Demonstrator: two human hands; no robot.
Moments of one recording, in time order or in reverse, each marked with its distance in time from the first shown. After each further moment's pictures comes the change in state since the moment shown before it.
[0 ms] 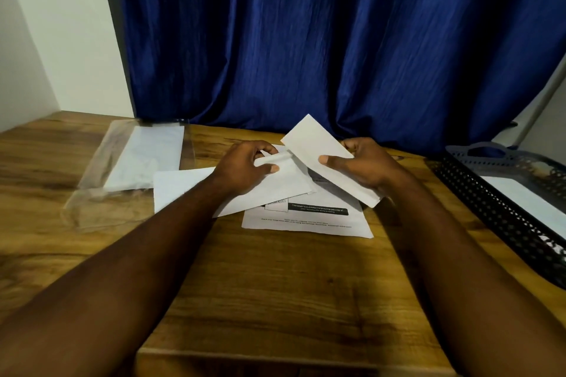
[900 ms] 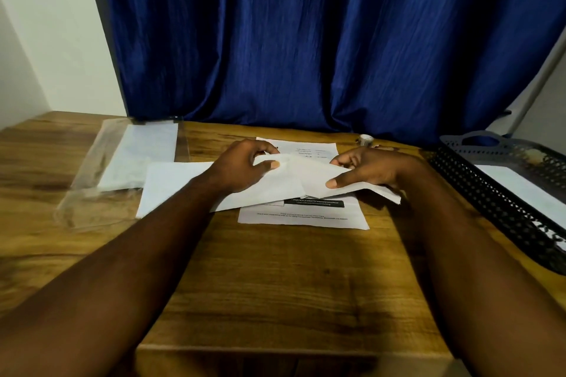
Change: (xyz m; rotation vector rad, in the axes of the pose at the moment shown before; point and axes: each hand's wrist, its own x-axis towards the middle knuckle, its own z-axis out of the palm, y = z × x) left_hand -0.001 -0.002 -0.005 0.099 -0.130 0.179; right_hand -0.010 0.011 -0.029 -0.068 -0.521 0.080
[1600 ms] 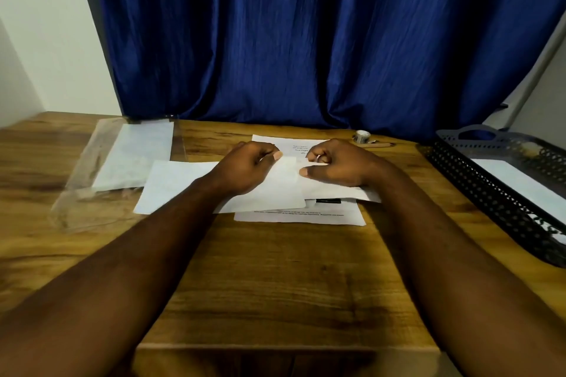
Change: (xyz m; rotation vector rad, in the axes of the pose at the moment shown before) left_hand -0.012 0.028 0.008 0.001 -0.005 0.035; right_hand 0.017 -0.023 0.036 -0.265 0.301 -0.144
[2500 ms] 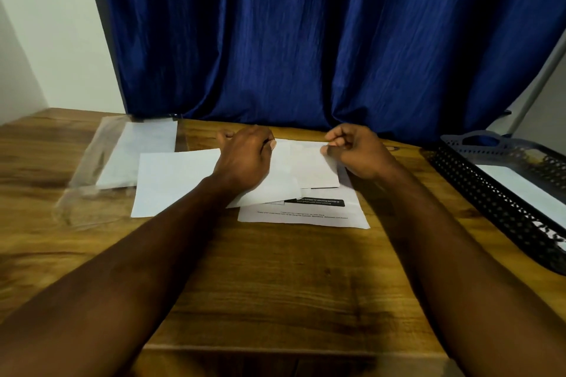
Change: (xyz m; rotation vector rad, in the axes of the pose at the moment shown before) left_hand 0.006 0.003 -0.003 0.326 0.331 0.049; right_hand -0.001 0.006 -0.005 0.333 0.374 0.017
